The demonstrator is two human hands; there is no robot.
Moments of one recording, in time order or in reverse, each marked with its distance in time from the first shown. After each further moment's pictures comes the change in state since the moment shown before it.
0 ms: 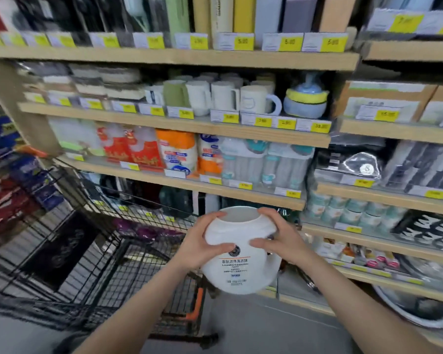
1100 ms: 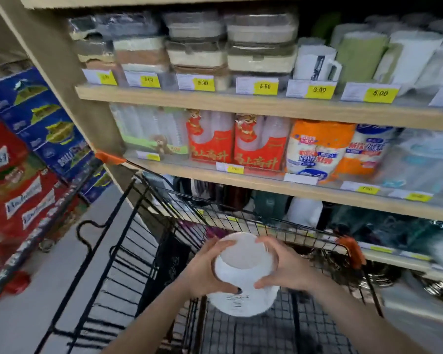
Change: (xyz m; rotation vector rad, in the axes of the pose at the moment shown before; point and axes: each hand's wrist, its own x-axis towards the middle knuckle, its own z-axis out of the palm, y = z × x) left_hand 0.046 -0.304 -0.385 0.281 -0.327 -0.217; right_hand 0.265 -0.047 0.400 -0.199 -0.330 0.294
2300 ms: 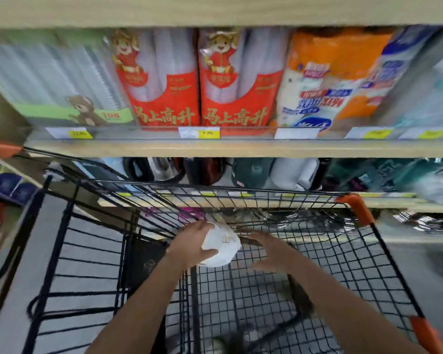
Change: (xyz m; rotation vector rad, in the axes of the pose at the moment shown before) left_hand 0.127 -0.117 0.030 0.577 -0.318 0.012; right_hand 0.097 0.097 0.064 -0.162 -0.055 0.337
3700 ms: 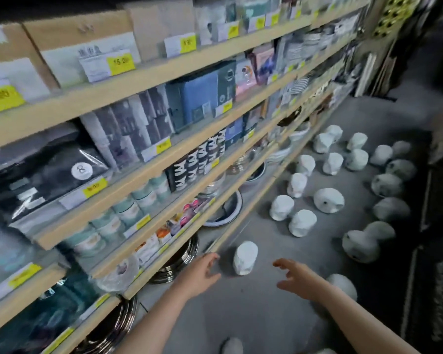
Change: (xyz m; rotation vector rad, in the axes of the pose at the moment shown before) left_hand 0.233 0.904 0.127 -0.051 -0.353 0.721; right_hand -0.509 0.709 -0.245 0.492 0.578 0.668
